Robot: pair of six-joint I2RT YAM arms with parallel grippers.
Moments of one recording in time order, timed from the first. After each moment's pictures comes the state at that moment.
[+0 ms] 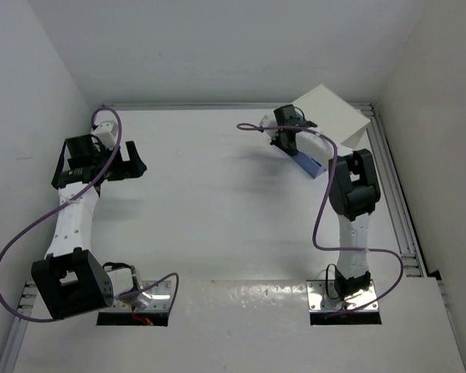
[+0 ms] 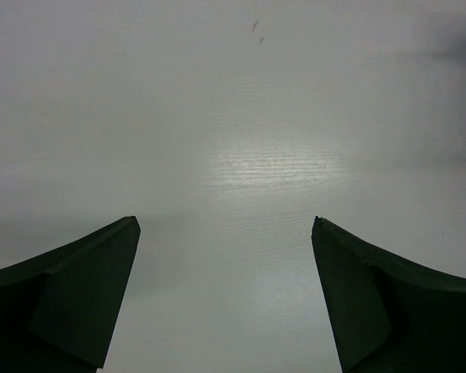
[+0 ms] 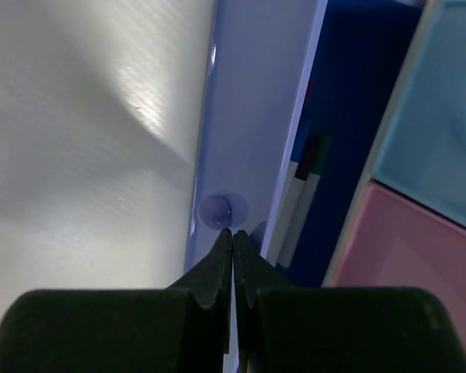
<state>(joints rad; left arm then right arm) 0.28 1.19 0.99 -0.48 0.41 0.02 0.31 2.11 1.59 -0.50 0.25 -0.68</state>
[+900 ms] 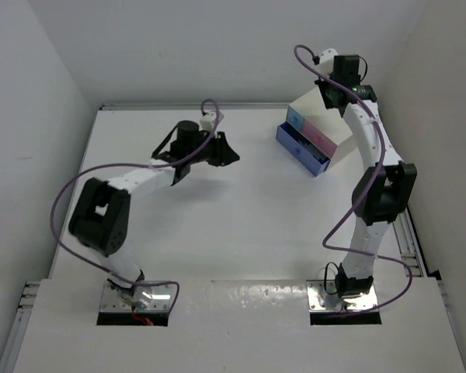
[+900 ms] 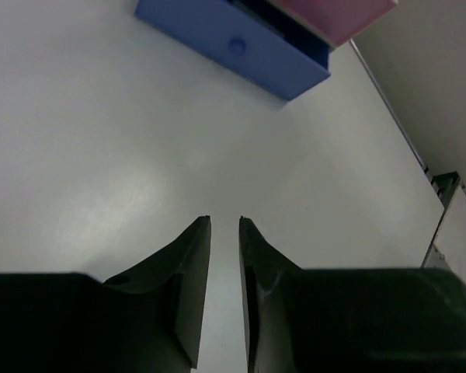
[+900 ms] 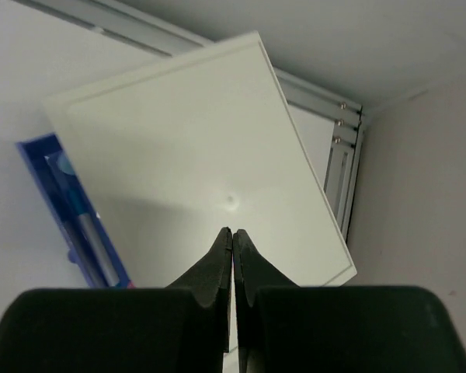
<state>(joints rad) -0.41 1.61 1.05 0.19 0.48 -0.37 0.08 1.97 1.95 -0.56 0.13 -0.41</state>
